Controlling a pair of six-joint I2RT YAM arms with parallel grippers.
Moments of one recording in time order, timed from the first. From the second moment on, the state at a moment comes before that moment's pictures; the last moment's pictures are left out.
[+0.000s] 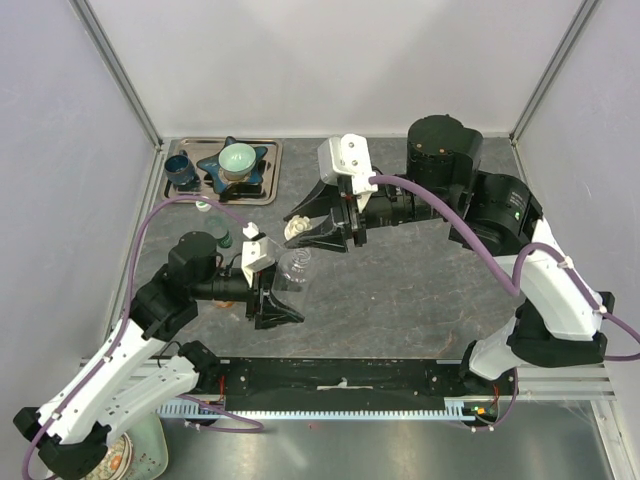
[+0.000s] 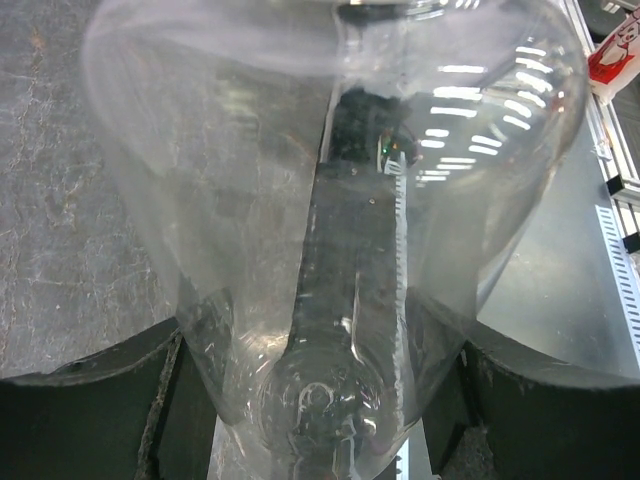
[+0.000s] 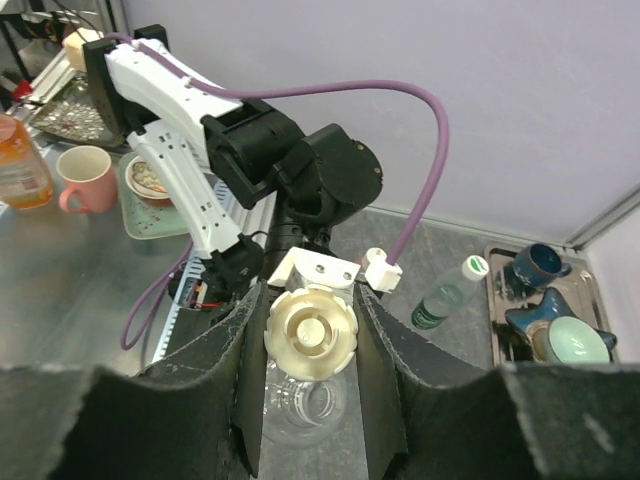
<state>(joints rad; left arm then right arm) -0.66 0.68 0.84 -0.49 0.84 -0.02 1.07 1.52 2.26 -0.84 -0.56 -0.26</state>
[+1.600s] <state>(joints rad) -0.66 0.69 1.00 -0.66 0.91 0.27 1.05 1.52 2.10 -0.87 -0.77 -0.17</state>
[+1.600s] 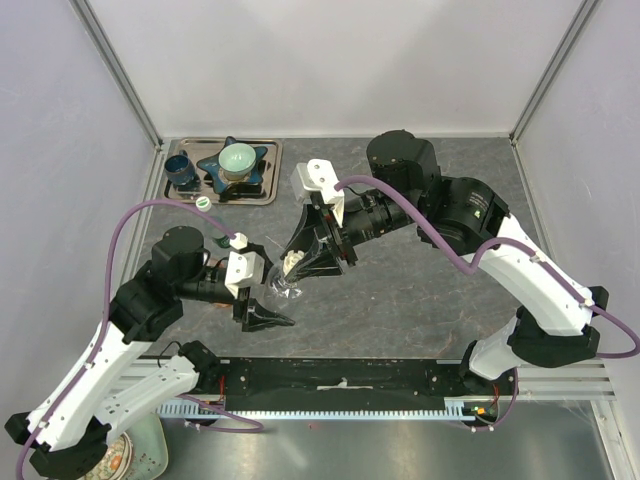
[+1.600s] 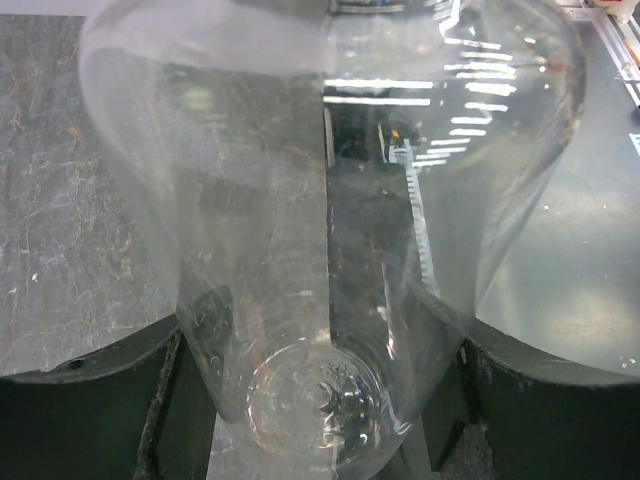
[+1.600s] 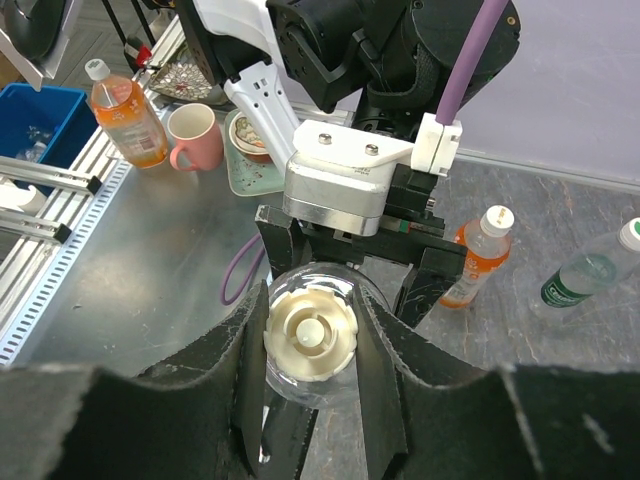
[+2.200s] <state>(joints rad) -0.66 0.69 1.00 -0.68 0.89 0.27 1.05 1.53 2.07 -0.87 -0.78 -0.17</state>
